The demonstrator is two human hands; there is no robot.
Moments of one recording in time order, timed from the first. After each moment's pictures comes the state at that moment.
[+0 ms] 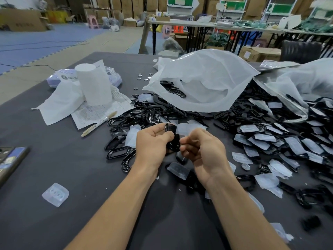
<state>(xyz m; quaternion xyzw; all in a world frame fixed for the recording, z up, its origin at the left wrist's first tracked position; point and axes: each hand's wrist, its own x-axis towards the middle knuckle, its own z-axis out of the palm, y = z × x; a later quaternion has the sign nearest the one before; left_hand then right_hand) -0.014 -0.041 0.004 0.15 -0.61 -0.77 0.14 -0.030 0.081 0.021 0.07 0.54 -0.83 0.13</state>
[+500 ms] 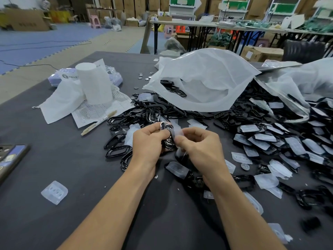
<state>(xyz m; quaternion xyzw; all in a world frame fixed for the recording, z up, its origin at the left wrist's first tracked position) -0.014 -0.044 0.005 0.20 -0.57 -0.79 0.14 -0.031 0.086 0.013 -0.05 0.78 -0.62 0.02</state>
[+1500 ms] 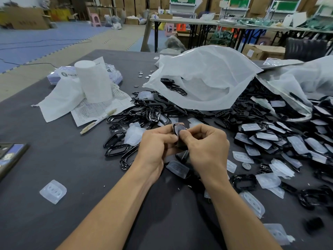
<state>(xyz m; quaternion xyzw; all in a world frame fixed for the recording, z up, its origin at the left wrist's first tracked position) -0.012 -0.036 0.005 0.11 -0.51 -0.85 0.02 -0.035 0.082 0.007 -0.01 0.81 -0.58 -0.11</state>
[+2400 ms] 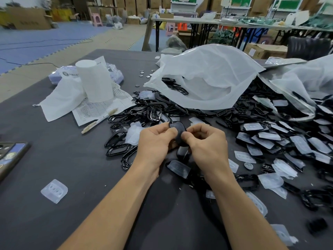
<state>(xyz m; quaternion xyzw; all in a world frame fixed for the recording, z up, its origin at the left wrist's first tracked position) -0.008 -0.035 0.009 0.14 -0.59 -0.79 0.11 -0.044 0.086 -0.004 -0.05 0.78 -0.62 -0.06</state>
